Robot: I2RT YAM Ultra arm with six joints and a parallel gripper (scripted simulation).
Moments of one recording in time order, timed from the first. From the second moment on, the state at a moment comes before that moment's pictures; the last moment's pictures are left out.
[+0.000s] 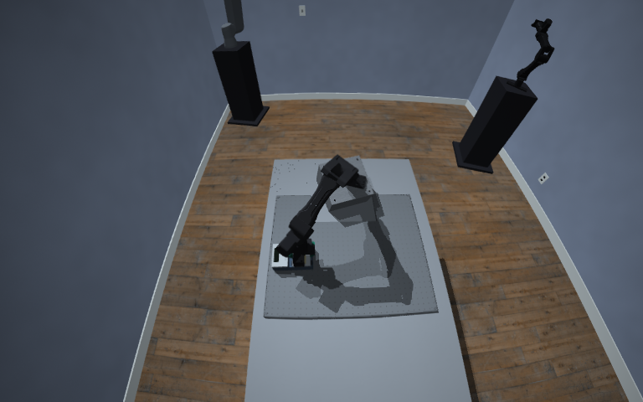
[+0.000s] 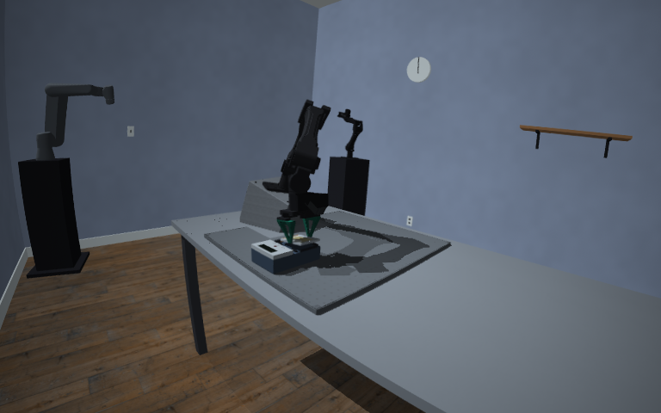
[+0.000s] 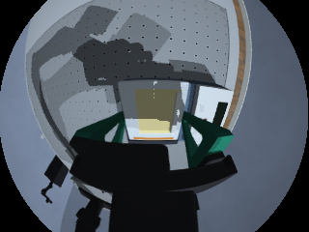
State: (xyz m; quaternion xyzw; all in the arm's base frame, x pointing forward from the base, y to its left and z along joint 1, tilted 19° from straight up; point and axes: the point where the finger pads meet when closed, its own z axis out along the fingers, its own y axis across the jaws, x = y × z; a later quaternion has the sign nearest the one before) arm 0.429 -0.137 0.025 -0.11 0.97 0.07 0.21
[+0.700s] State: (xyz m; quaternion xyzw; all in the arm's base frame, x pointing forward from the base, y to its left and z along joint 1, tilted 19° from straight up) arm 0.429 -0.136 0.016 -0.11 0.97 0.07 0.21
